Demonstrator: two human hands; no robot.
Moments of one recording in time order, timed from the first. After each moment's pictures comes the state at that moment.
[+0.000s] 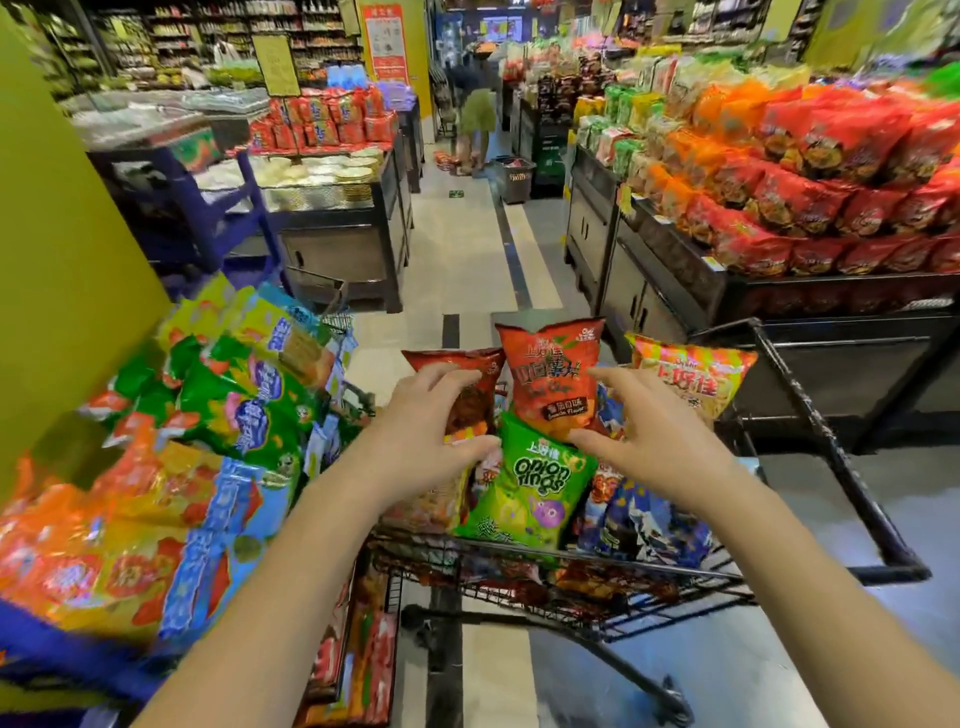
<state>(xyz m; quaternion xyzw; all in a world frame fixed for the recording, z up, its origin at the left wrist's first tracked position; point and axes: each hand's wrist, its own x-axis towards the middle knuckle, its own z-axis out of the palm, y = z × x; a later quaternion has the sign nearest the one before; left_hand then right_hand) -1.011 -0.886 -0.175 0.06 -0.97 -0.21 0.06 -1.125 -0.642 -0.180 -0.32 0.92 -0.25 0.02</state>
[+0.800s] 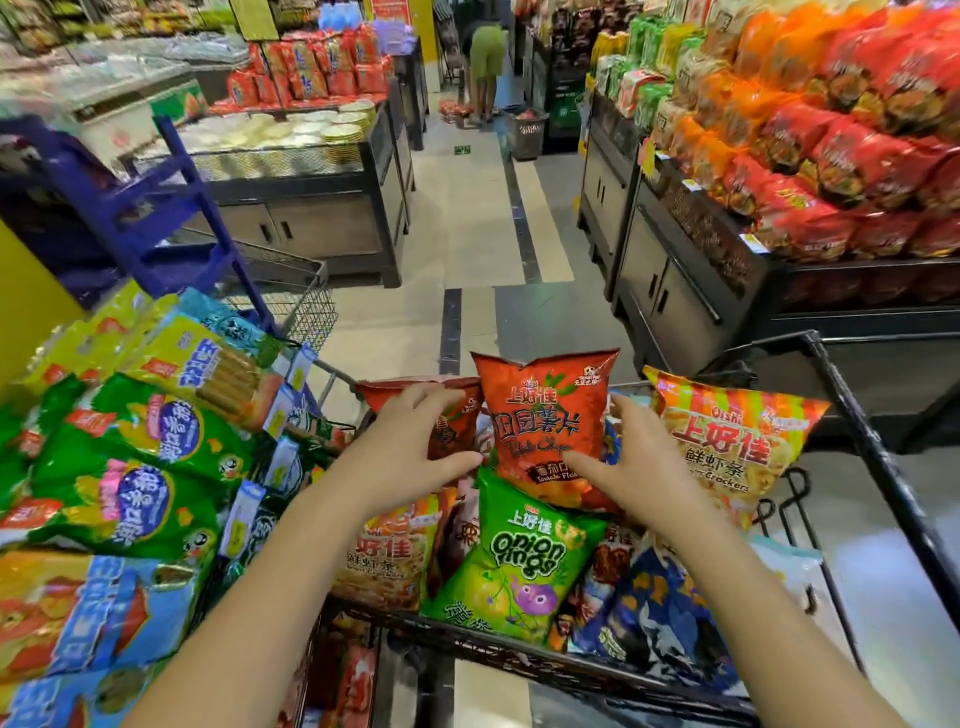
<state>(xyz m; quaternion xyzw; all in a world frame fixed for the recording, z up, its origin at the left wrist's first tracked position) -1.167 -0.933 -0.232 0.10 -0.97 -0.22 -0.01 -1.291 -0.687 -0.270 -0.23 0.90 -0.35 0.09</state>
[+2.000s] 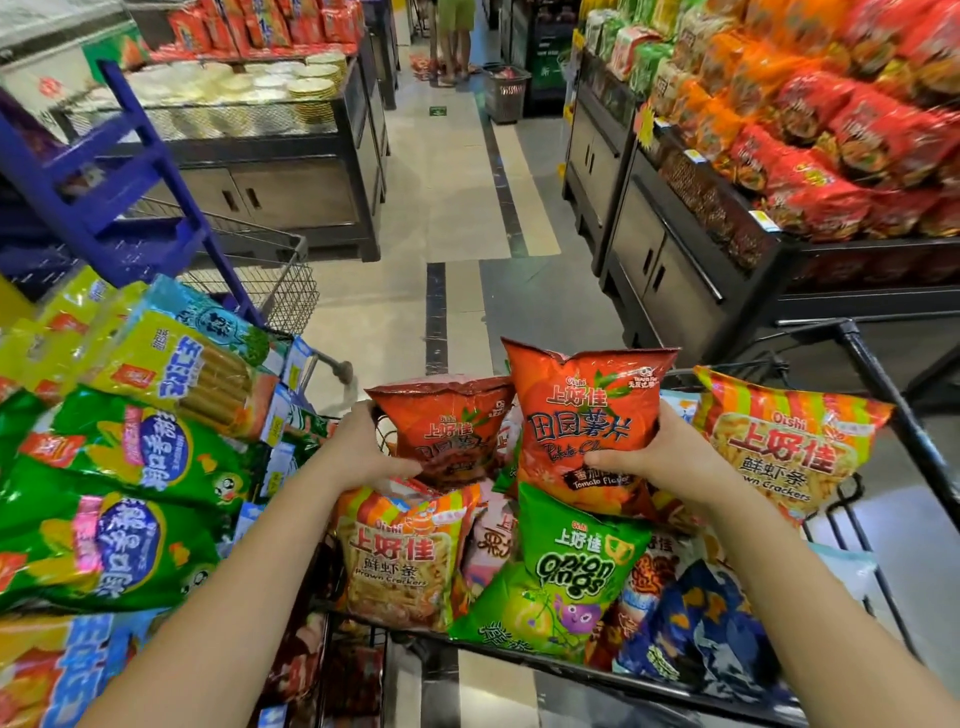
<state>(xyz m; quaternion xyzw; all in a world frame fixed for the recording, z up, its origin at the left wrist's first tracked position) -1.201 -1.071 -0.326 0.27 -0.90 -0.34 -0.10 -1.330 -0.723 -0.297 -0.11 0.84 -0.47 0.26</state>
